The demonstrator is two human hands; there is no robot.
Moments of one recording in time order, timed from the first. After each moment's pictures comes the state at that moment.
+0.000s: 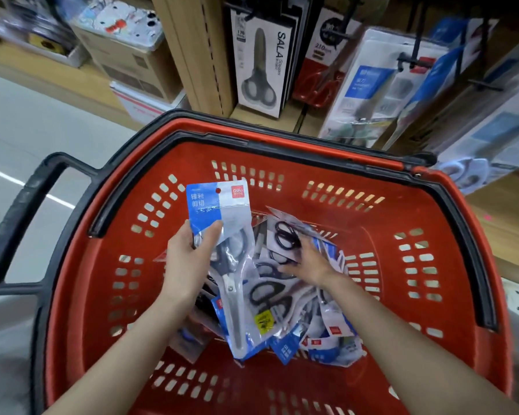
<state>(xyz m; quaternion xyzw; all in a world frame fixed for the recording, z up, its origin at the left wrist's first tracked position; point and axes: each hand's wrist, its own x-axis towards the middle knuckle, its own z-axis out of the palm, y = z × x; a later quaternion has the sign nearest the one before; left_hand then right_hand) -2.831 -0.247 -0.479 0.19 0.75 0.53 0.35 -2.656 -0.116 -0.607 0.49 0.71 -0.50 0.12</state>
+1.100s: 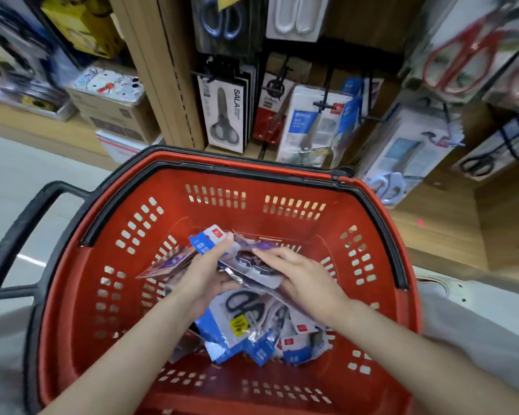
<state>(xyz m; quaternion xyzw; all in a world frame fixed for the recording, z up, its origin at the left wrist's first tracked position) -2.783 -0.236 -0.453 0.05 0.64 0.48 0.59 -2.606 -0.161 -0.457 0.28 0.91 -0.30 -0.01</state>
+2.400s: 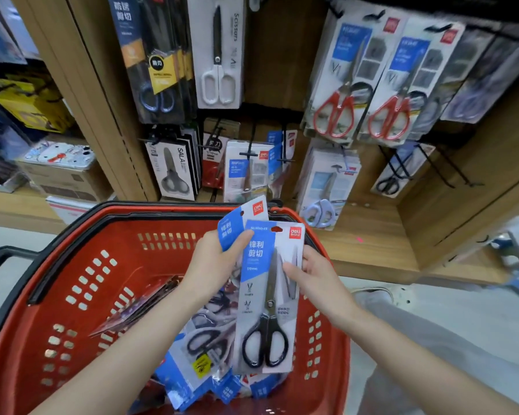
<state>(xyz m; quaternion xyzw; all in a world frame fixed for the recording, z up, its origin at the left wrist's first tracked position) -2.717 -0.190 -0.370 0.48 0.64 0.46 0.38 -2.539 -0.161 -0.386 0.49 0.61 -0.55 -0.30</state>
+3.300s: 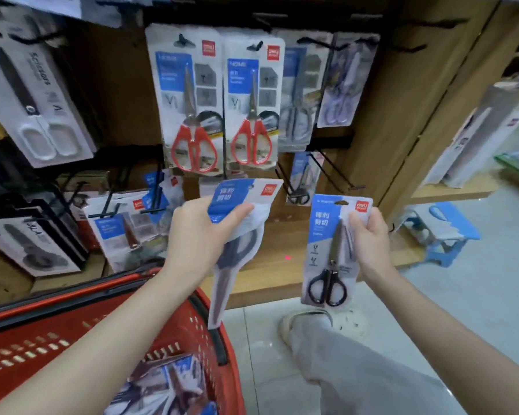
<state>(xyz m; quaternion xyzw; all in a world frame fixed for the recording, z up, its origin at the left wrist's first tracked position) -2.560 -0.045 -0.303 0.64 0.56 0.50 0.20 -2.312 -0.016 -0.370 0.62 0.45 -0.30 -0.57</state>
